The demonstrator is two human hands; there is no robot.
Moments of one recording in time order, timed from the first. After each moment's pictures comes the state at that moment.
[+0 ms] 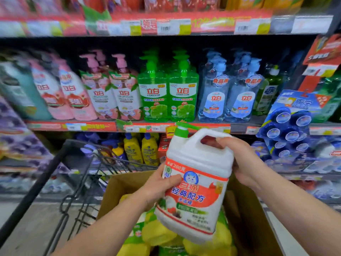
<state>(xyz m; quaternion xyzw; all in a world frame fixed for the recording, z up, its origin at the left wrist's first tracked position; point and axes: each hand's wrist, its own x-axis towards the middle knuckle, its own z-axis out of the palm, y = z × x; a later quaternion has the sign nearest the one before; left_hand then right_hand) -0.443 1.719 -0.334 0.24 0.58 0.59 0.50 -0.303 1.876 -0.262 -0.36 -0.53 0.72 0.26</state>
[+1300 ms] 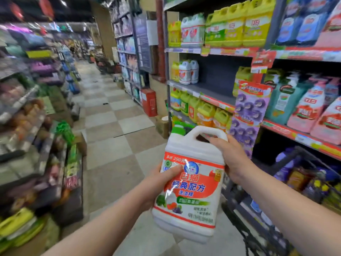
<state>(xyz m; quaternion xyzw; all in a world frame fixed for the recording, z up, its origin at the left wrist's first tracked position) -0.430 1.117 -0.273 -0.04 0.65 0.75 0.13 -0.505 1.304 -0.231 0.02 -0.65 0.76 -0.04</state>
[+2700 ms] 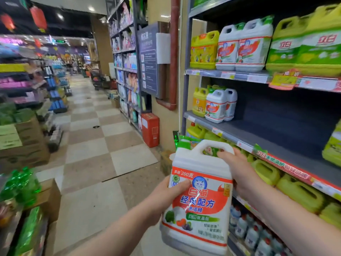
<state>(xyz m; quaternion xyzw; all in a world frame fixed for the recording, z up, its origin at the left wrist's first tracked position) -1.032 0.778 -0.273 0.02 0.67 0.73 0.13 -1.091 0.967 -0.216 0.00 -0.68 0.73 0.02</state>
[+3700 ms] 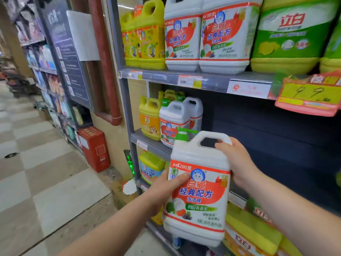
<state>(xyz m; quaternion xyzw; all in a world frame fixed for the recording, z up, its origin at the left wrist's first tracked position) -1.520 0.871 -0.271 0.09 0.66 0.72 0.22 -1.513 1.067 -0.208 -0.09 -0.68 0.72 0.15</state>
